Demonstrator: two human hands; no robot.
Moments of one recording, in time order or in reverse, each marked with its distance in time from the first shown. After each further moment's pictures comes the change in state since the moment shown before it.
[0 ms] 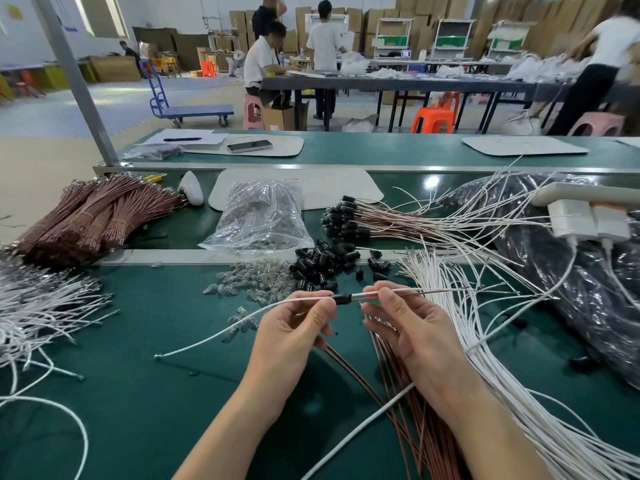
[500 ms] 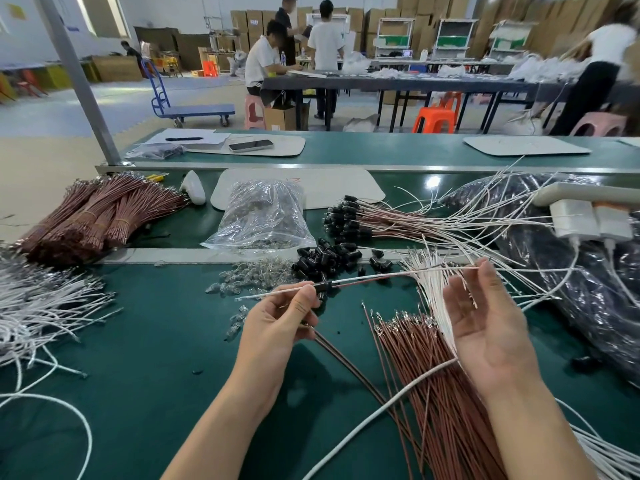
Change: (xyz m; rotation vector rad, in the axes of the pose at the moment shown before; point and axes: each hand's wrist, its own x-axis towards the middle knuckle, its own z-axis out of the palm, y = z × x) left_hand 0.008 0.002 -0.013 -0.125 0.090 -0.062; right_hand 0.002 -0.034 -0.043 0.338 0.315 -0.134
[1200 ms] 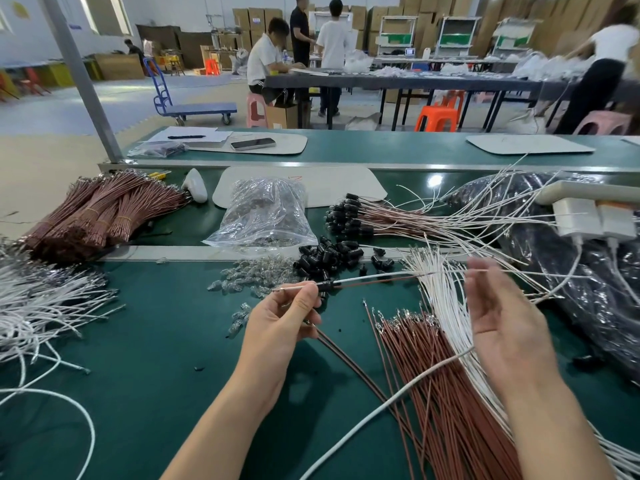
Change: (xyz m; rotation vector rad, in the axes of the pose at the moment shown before) left_hand -0.003 0.000 0.002 0.010 0.013 -0.034; right_hand 0.007 -0.010 -0.014 -0.016 0.025 -0.024
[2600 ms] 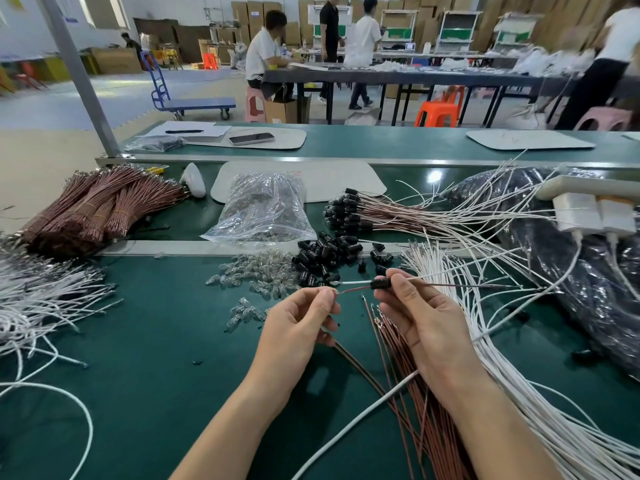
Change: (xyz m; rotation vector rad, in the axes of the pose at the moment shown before) left_hand -0.004 -0.013 0.008 0.148 -0.101 0.025; right_hand -0.031 0.048 0.045 -0.207 -0.166 0.173
